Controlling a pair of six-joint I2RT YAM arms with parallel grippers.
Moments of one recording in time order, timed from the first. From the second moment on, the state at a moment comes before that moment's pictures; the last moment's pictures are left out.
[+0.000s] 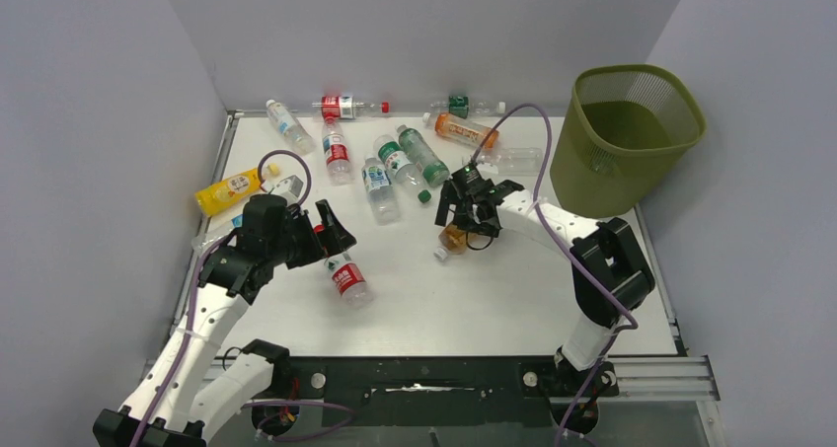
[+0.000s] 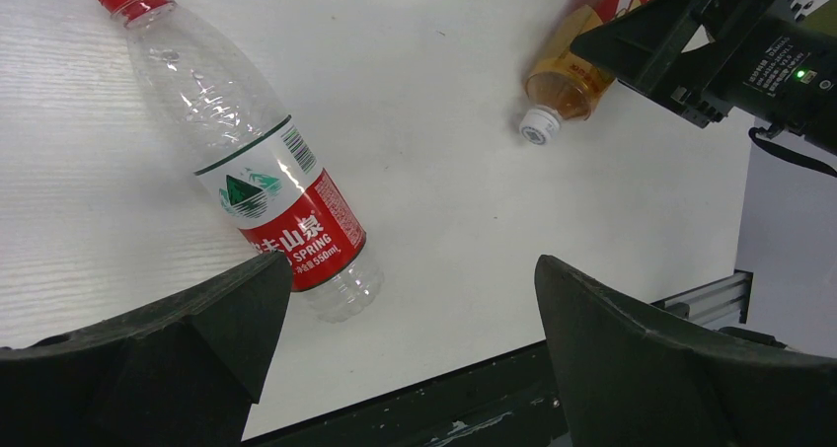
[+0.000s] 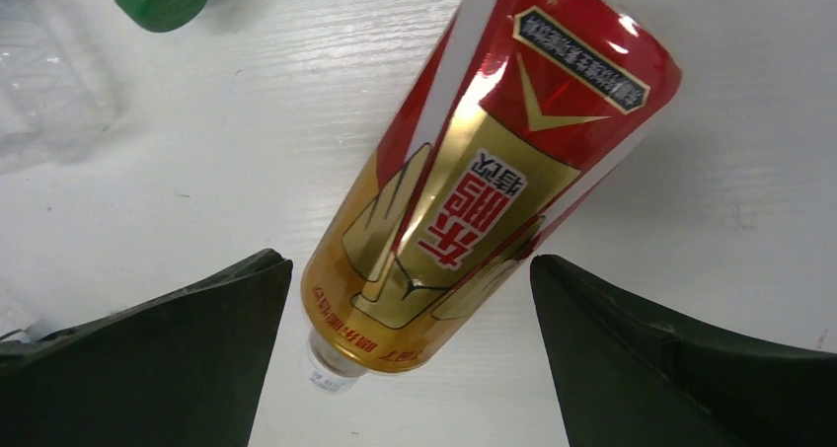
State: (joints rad) left arm -0.32 0.85 0.84 -0.70 0.18 -0.64; right arm 0.60 1.72 1.19 -0.54 0.22 0.73
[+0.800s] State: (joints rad) left arm -0.32 0.83 0.85 -0.72 0.17 -0.63; right arm 0.56 1.69 1.09 -0.52 0.17 0.62
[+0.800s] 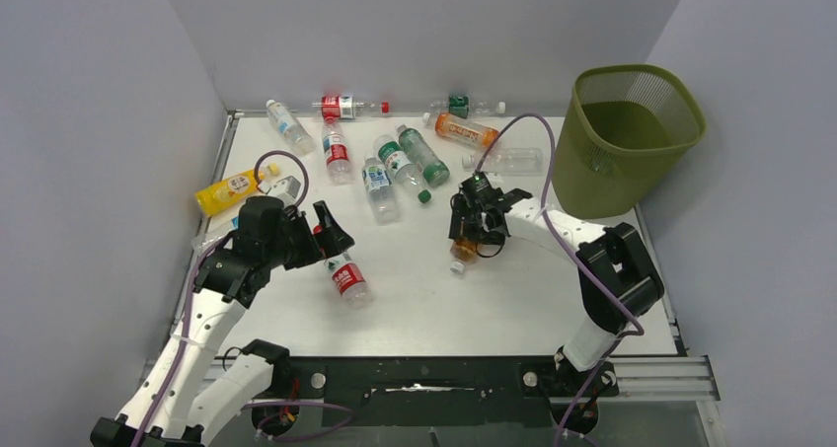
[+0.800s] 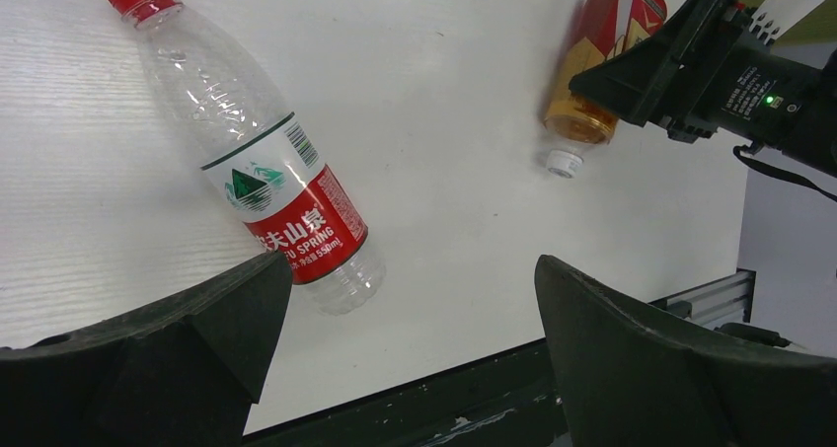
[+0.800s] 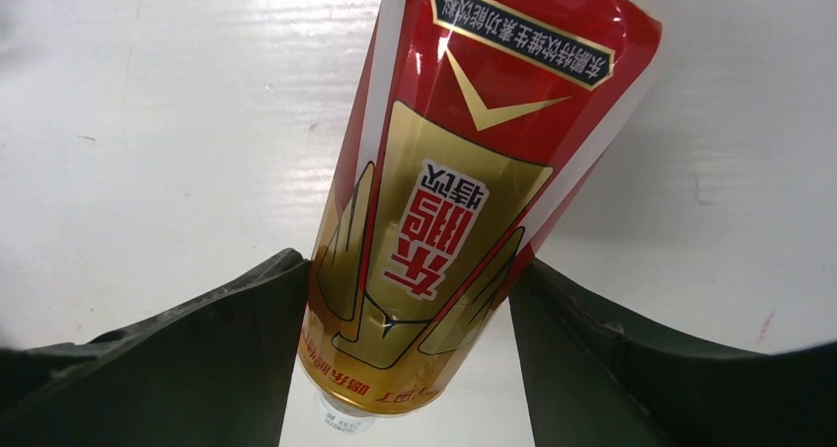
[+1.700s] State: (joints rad) left arm -0.33 0.85 0.85 -0.73 0.16 -0.63; right arm 0.56 1.39 1.25 -0.73 0.31 0.50
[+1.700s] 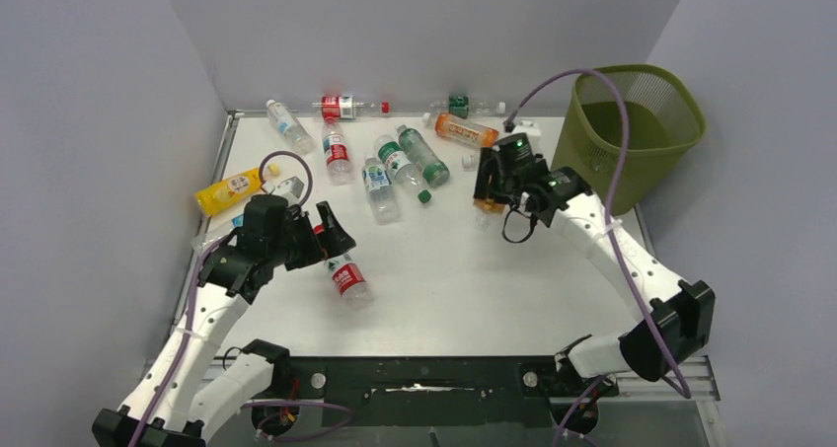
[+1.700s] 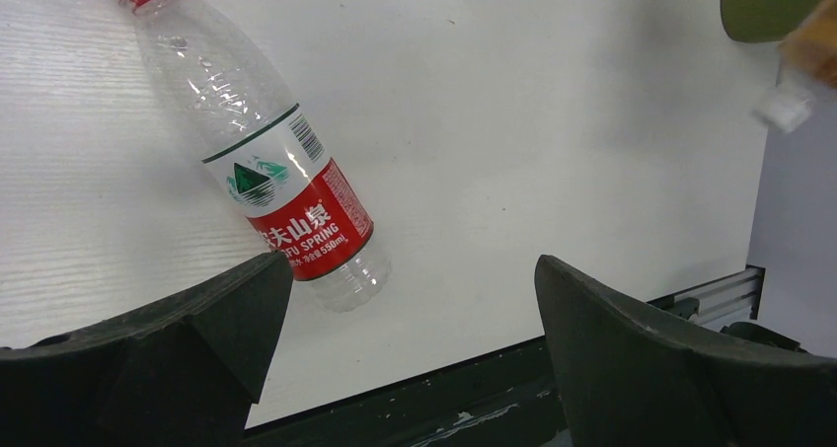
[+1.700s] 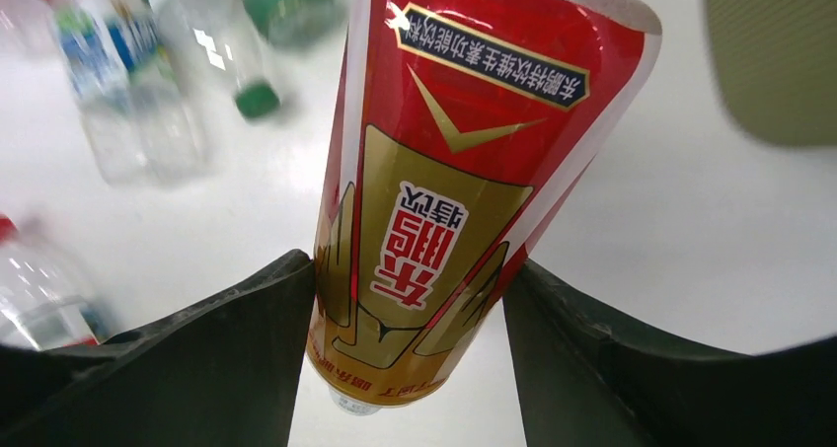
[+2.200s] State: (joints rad) left arm -0.33 0.91 0.85 -0.73 0.16 -0.61; right arm -0.02 1.42 1.79 -0.71 0.20 0.33
